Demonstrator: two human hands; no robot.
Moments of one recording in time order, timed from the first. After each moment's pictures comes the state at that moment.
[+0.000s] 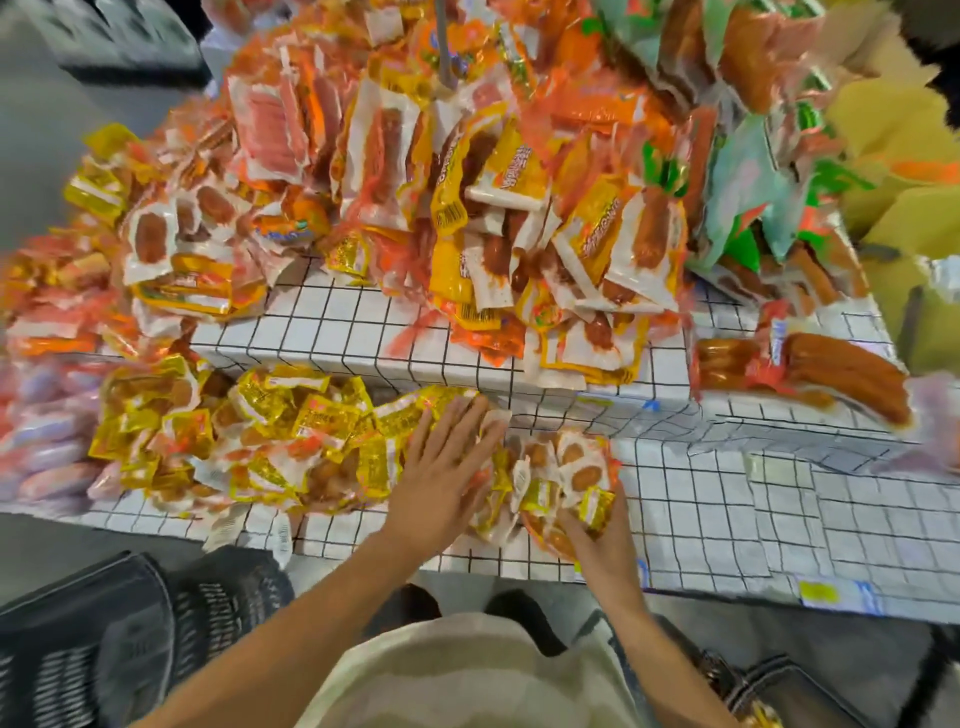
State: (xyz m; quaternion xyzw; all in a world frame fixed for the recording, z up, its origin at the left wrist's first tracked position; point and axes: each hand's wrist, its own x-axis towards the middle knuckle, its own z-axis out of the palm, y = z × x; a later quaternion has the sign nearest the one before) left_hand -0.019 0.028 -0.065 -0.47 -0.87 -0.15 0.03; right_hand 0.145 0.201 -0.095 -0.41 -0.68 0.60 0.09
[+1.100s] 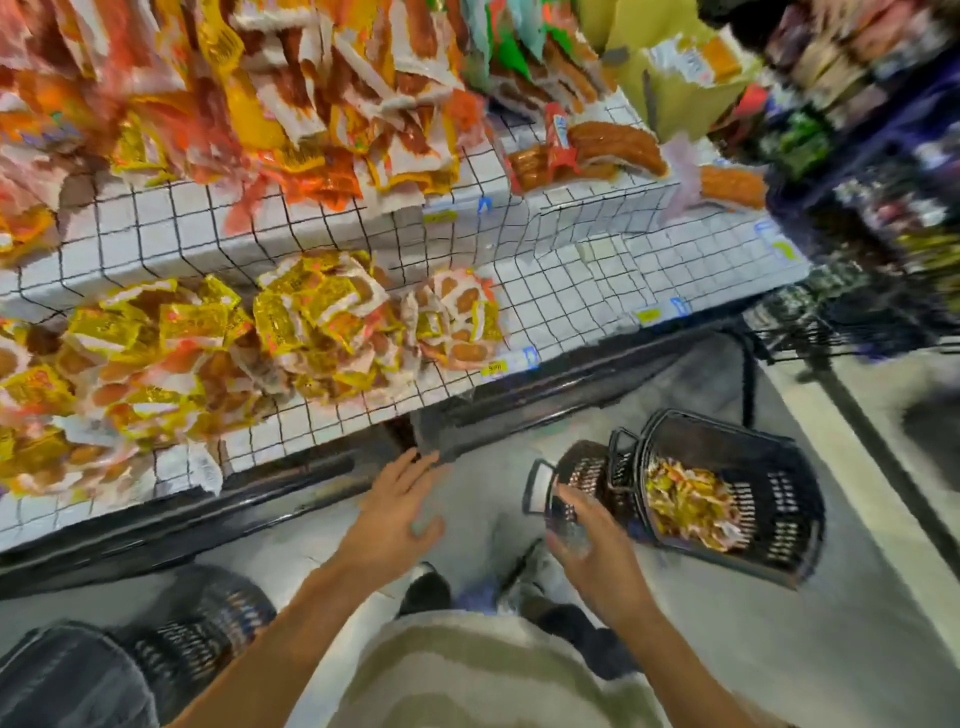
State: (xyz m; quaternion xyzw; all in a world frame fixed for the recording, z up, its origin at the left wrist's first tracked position) left_hand 0.142 -0.097 -0.096 -0.54 -0.76 -0.21 -0.30; right_hand 0.400 0.036 -0.086 -0.44 -0.78 0.43 0.07
